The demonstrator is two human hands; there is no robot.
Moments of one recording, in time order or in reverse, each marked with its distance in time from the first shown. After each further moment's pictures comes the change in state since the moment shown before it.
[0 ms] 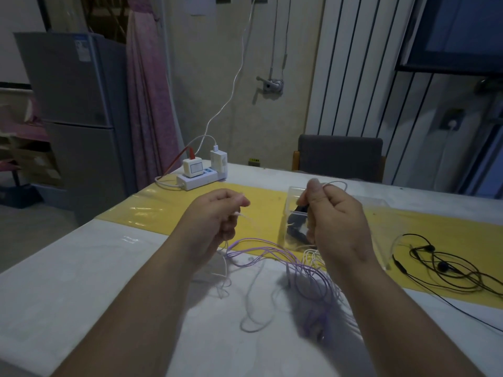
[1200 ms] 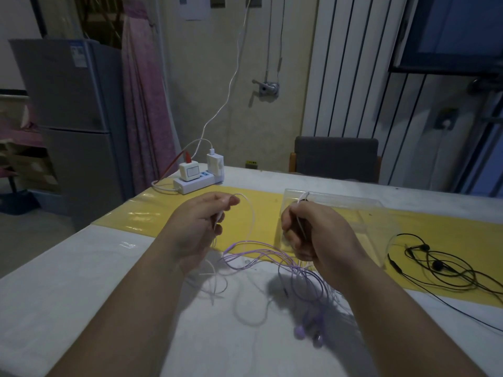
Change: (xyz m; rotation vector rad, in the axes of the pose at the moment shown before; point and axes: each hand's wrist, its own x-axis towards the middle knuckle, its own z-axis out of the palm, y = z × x) left_hand 0.001 0.002 -0.005 -0.016 0.076 -0.003; right_hand 0.000 0.001 -0.005 0.225 -0.383 0.250
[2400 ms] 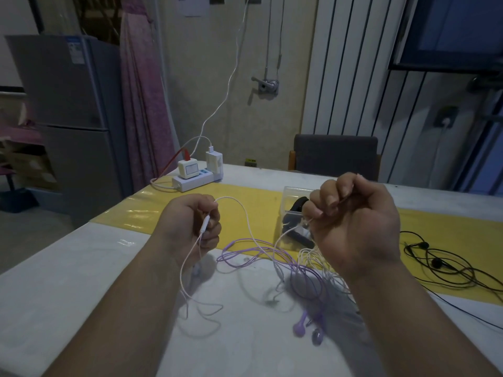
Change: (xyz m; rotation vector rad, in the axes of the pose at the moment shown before) left_hand 0.001 0.005 -0.010 -0.256 -0.066 -0.266; right_hand -0.002 -0.014 -0.012 0.837 0.074 -0.255
